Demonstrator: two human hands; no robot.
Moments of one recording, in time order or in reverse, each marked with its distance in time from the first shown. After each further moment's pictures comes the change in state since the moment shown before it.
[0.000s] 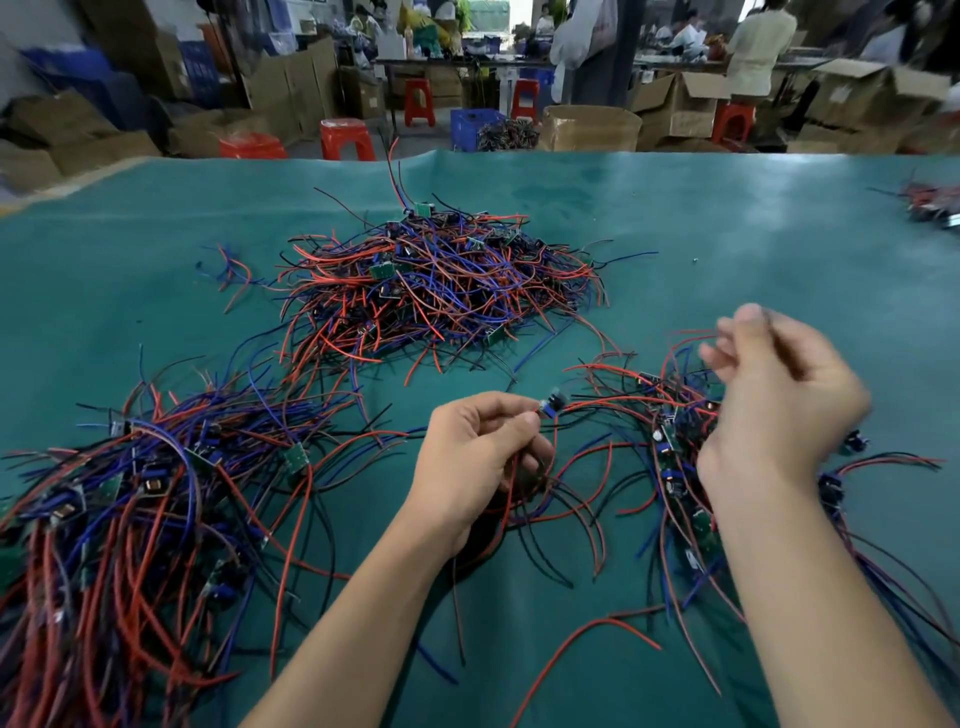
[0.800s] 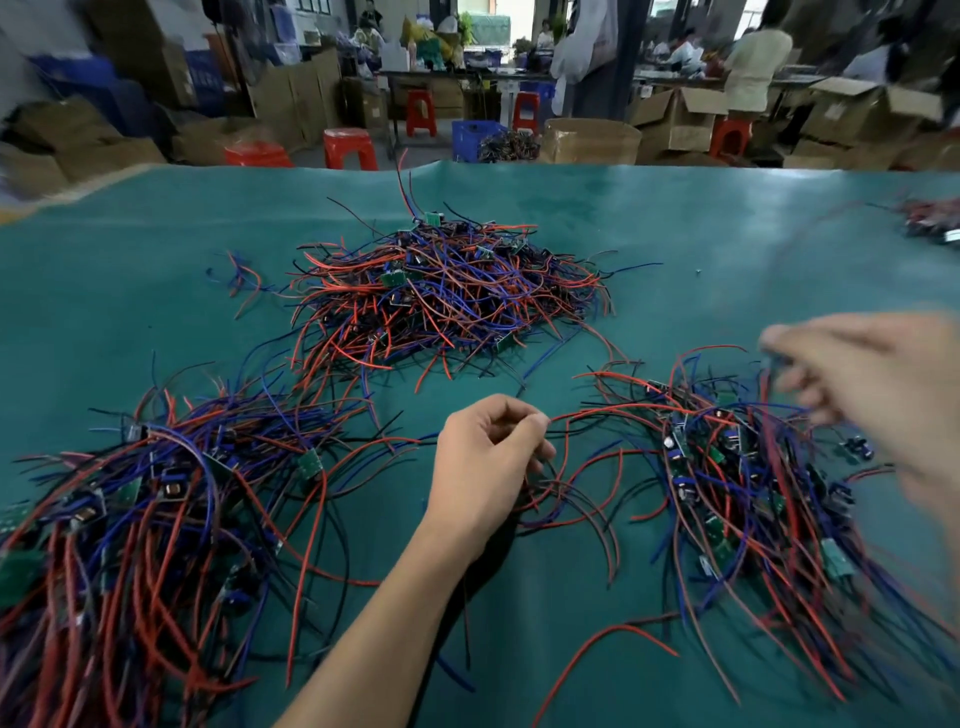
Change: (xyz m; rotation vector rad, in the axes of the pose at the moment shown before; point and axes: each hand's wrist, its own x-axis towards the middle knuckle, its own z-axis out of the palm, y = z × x) left_hand 0.002 -0.007 0.001 0.105 0.081 0.055; right_hand 0.044 -0.072 -0.034 -0.908 -0.478 0.002
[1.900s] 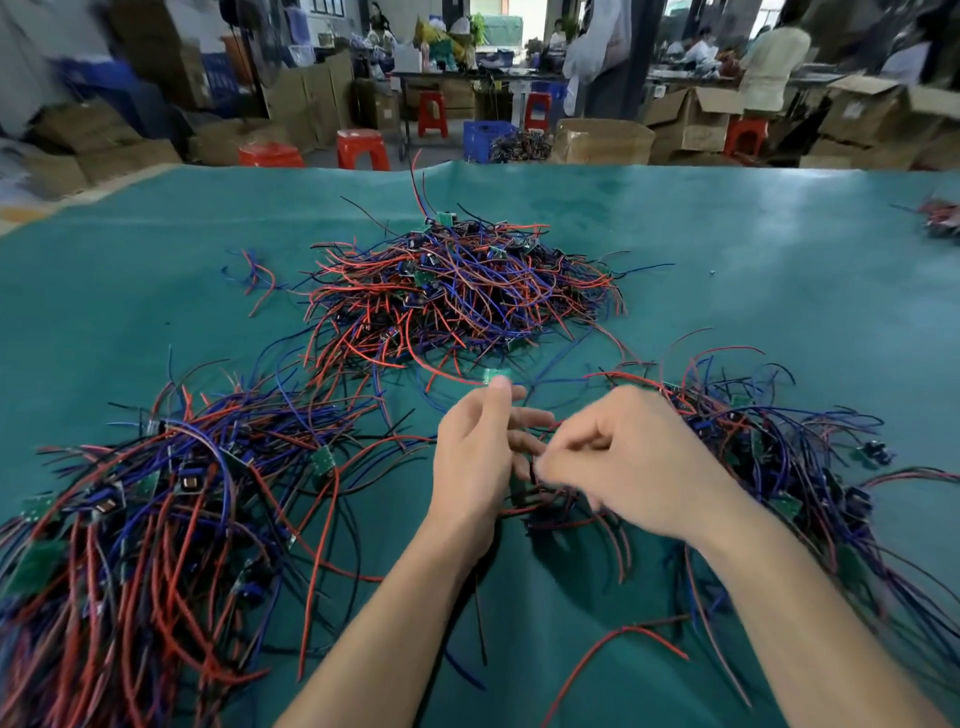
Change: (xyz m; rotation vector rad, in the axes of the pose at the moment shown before) left_hand 0.007 0.005 0.000 -0.251 0.115 -0.064; right_hand -0.061 -0.028 0.100 -0.205 -0.661 -0.409
